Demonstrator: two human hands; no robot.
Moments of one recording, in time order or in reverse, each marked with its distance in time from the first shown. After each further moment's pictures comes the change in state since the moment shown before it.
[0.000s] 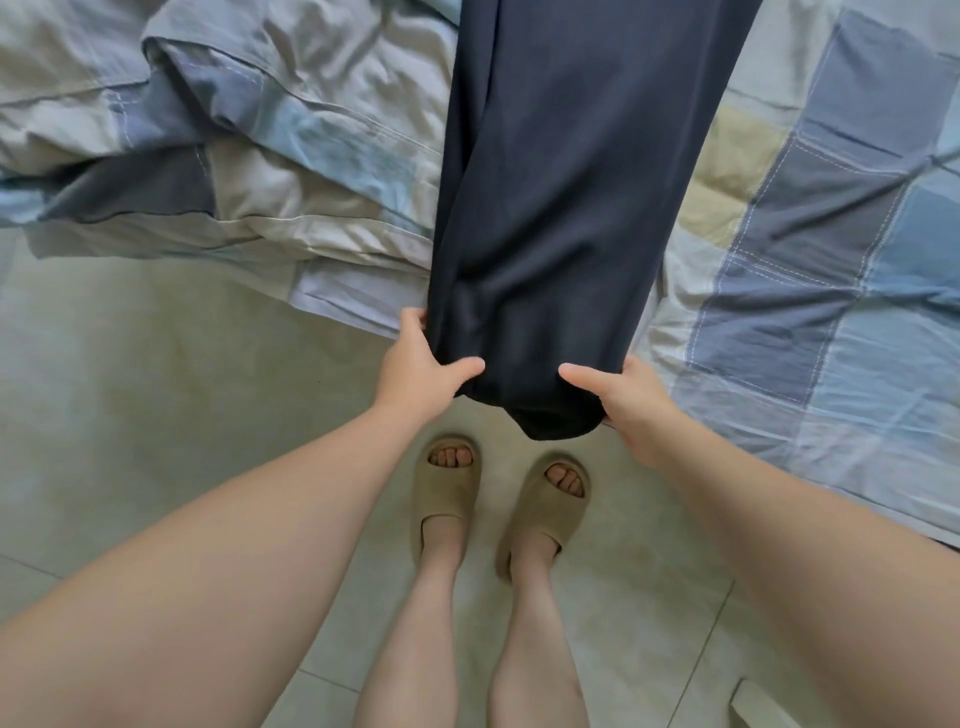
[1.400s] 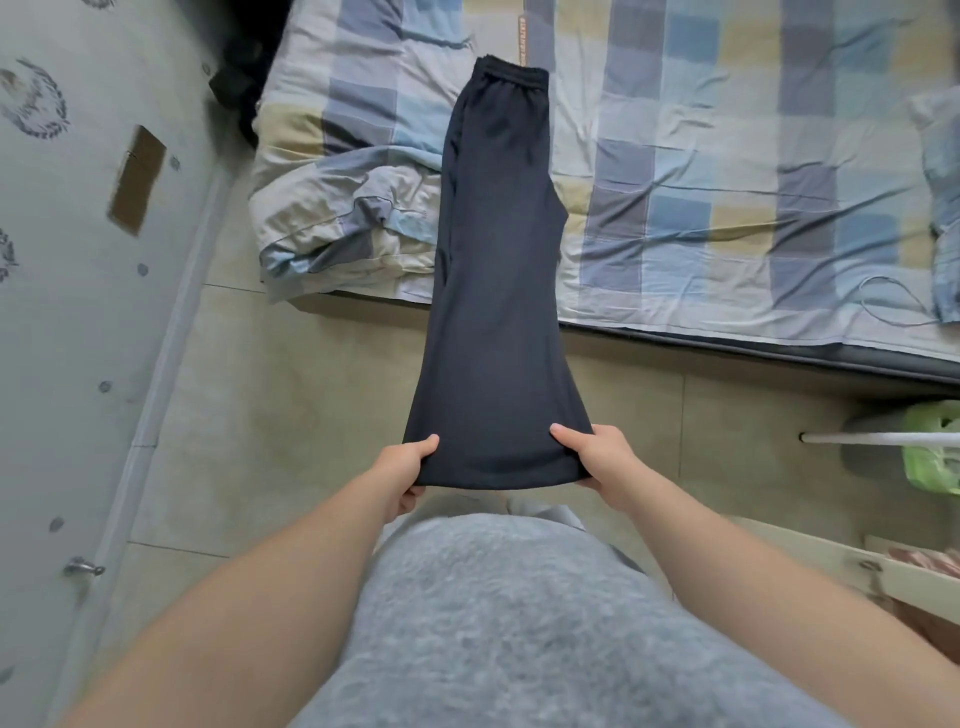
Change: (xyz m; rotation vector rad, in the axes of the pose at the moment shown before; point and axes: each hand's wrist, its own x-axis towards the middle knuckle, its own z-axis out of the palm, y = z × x) left_hand -0.420 -0.052 -0.218 -0.187 -0.375 -0.526; right_hand -0.485 0.082 0.086 0.259 0.149 0.083
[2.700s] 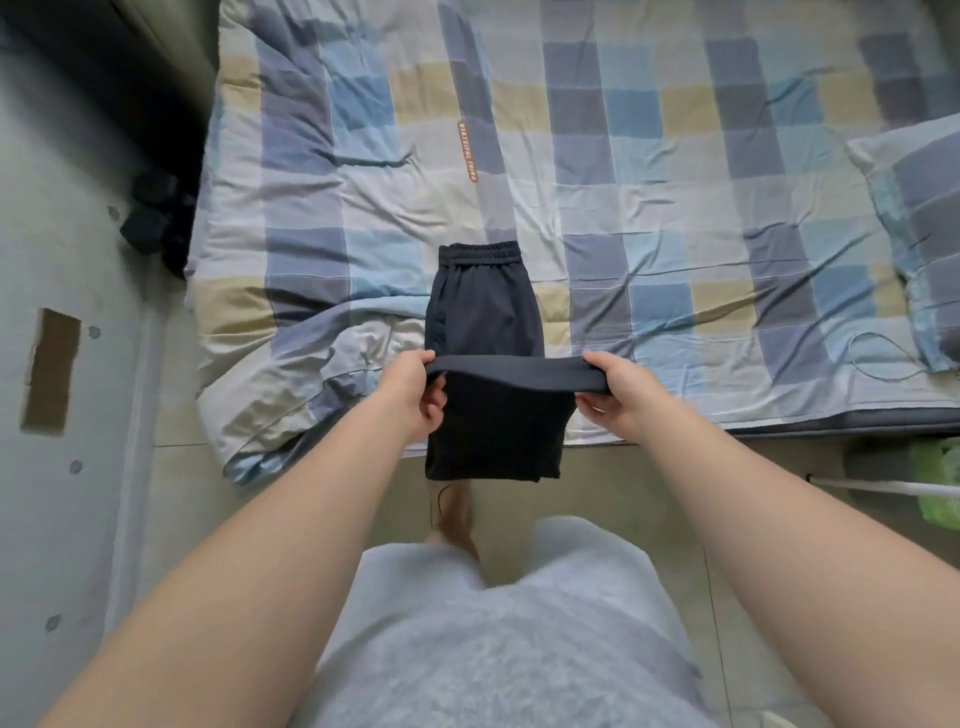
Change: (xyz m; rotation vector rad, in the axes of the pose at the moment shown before) left_hand 0.040 0.415 -0.013 -0.208 -0.132 0.121; right_hand 0.127 -0.334 0.028 0.468 0.202 0.056
